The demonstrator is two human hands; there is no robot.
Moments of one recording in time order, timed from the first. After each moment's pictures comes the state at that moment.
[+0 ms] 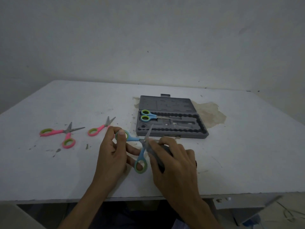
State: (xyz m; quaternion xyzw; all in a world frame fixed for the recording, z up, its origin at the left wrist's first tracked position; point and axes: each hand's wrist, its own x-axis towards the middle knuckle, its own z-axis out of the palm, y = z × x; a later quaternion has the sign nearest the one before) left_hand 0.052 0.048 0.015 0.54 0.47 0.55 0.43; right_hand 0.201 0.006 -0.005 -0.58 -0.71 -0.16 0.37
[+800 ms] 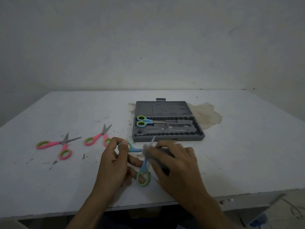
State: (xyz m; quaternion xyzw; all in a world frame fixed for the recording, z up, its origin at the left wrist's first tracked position) left_hand 0.062 0.042 0.021 0.52 0.49 0.50 0.49; right_hand 0.225 0.011 0.003 -0.54 -0.75 -0.14 0.36
